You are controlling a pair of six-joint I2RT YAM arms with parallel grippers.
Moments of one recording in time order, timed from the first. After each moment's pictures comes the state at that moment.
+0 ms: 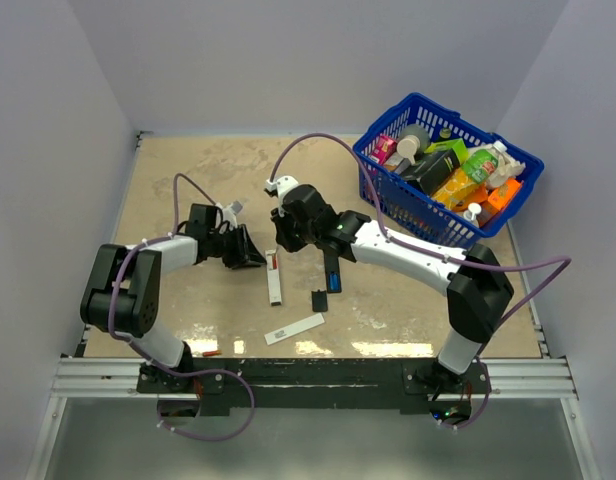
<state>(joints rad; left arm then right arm) -0.15 1.62 0.72 -0.08 0.63 -0.47 0.91 1.72 1.38 -0.32 0.09 0.24</state>
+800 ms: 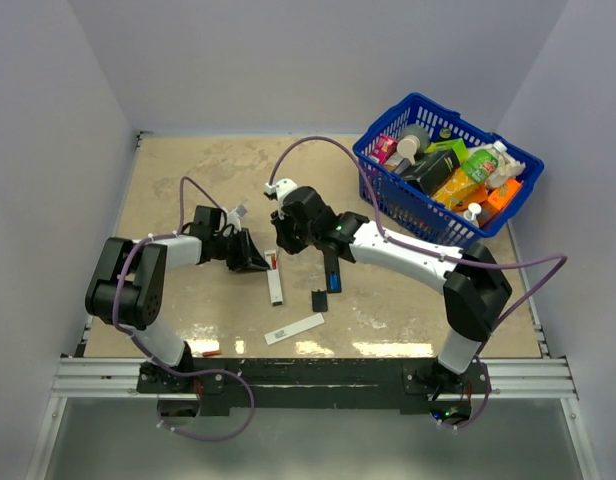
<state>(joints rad) -0.17 1.67 0.72 -0.06 0.68 -0.50 0.91 1.74 1.36 -0.32 0.07 0.22</state>
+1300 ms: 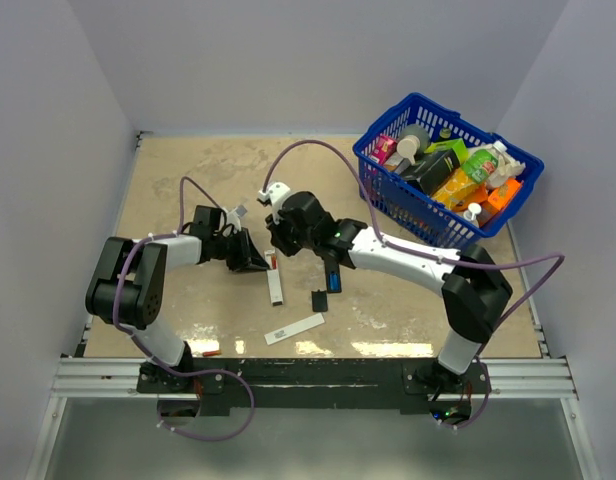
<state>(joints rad) -0.17 1.68 0.72 -0.06 0.69 -0.50 0.93 1.73 1.31 -0.19 0.05 0.14</state>
